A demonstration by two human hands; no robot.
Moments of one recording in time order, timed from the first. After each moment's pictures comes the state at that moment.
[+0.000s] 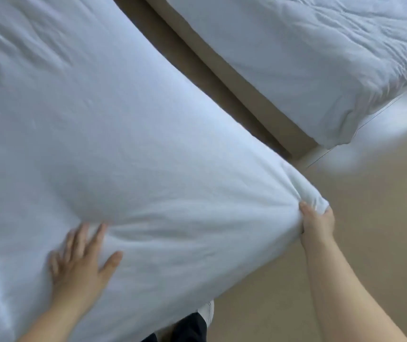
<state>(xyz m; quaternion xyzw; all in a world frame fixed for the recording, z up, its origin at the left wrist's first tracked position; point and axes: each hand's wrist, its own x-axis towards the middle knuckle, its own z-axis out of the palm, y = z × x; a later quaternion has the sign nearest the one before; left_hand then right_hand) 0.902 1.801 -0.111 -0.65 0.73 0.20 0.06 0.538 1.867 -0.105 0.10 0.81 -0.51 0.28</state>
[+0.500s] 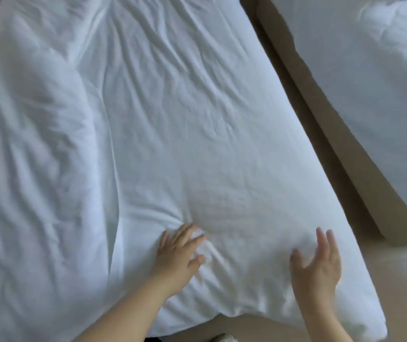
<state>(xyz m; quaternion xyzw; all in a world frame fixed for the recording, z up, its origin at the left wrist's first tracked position) 0.925 1.788 -0.110 -0.62 0.75 0.21 0.02 0.689 1.804 -0.104 -0.46 0.84 -0.24 0.17</state>
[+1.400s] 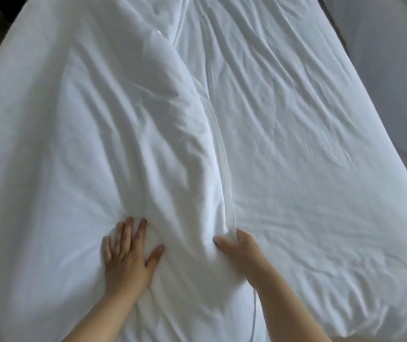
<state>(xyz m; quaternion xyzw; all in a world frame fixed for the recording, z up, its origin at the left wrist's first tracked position) 1.275 1.815 -0.125 -0.79 0.58 0.18 -0.05 1.075 1.747 -0.066 -0.43 0.70 -0.10 0.57</state>
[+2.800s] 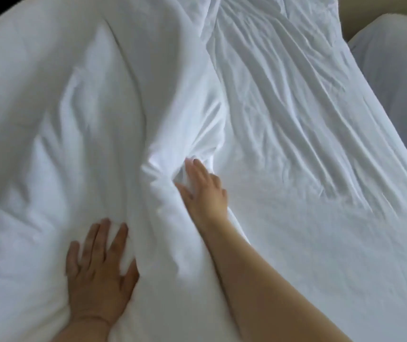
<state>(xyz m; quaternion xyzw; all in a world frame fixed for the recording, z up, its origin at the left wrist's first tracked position) 1.301 1.509 -0.181 -0.80 0.56 0.08 -0.19 1.174 1.356 -0.110 -0.77 0.55 -0.12 0.29</state>
